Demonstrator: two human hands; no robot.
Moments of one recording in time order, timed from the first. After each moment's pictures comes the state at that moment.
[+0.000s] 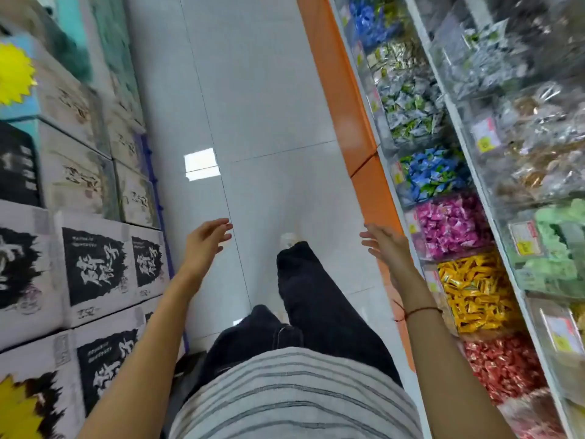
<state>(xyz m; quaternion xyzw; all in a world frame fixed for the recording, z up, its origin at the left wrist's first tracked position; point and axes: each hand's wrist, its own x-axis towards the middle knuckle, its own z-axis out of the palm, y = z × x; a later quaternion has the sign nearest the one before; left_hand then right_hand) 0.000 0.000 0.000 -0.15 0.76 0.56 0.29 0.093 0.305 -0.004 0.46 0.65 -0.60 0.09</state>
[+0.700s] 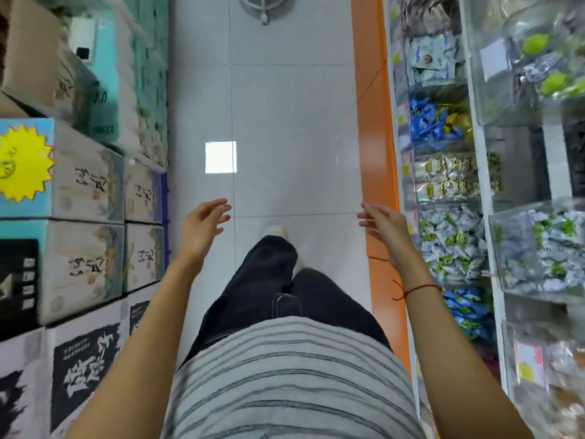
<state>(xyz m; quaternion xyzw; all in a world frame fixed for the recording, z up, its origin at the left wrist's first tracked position) -0.385 0.058 -0.006 -0.26 0.74 0.58 0.21 -0.364 0.371 -0.006 0.39 0.70 -0.58 0.17</state>
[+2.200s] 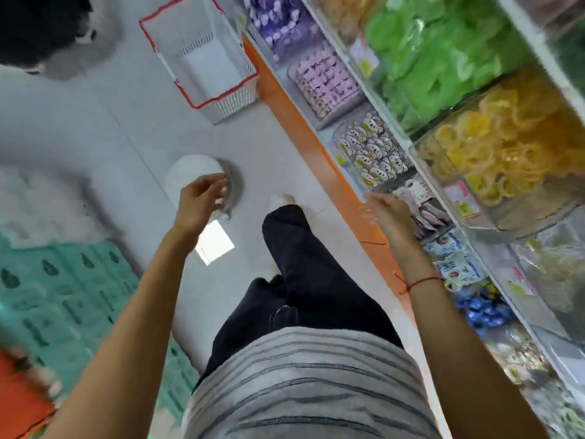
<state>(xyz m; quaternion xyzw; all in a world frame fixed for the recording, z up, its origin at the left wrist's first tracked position) -1.412 0.270 0.010 -0.04 0.78 0.52 0.35 -1.217 0.509 -0.003 0.56 0.60 -0.58 -0.01</state>
